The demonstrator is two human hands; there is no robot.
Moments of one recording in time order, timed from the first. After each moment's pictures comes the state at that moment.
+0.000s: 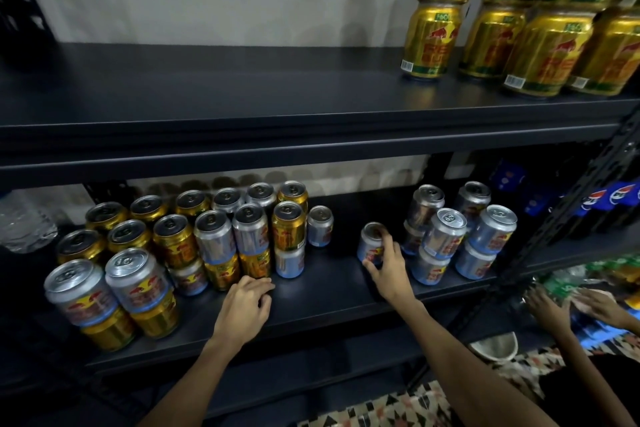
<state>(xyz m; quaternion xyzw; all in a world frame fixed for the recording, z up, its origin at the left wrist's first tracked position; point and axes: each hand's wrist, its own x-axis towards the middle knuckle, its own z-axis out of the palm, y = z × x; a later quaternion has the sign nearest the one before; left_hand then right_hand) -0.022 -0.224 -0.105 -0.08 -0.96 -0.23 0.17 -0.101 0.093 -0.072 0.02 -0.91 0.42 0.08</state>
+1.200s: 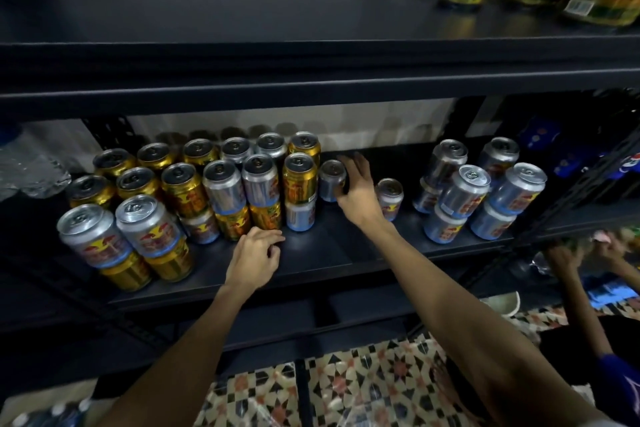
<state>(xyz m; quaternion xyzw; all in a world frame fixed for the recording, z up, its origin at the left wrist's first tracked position) -0.022 -0.223 -0.099 -0.06 -0.95 -0.26 0.15 -0.132 0.005 -0.019 0.15 -0.89 0.41 0.11</state>
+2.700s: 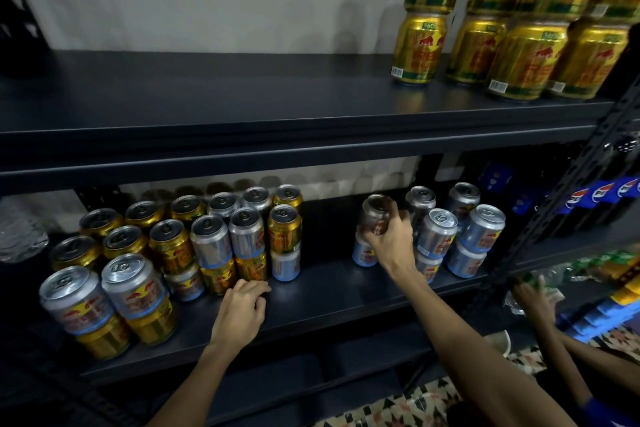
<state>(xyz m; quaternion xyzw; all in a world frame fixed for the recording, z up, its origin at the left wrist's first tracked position) -0.021 -0.224 -0.104 -0.07 -0.95 -0.25 0.16 -0.107 0.082 0.016 -0.03 -0.89 0.42 0.18</state>
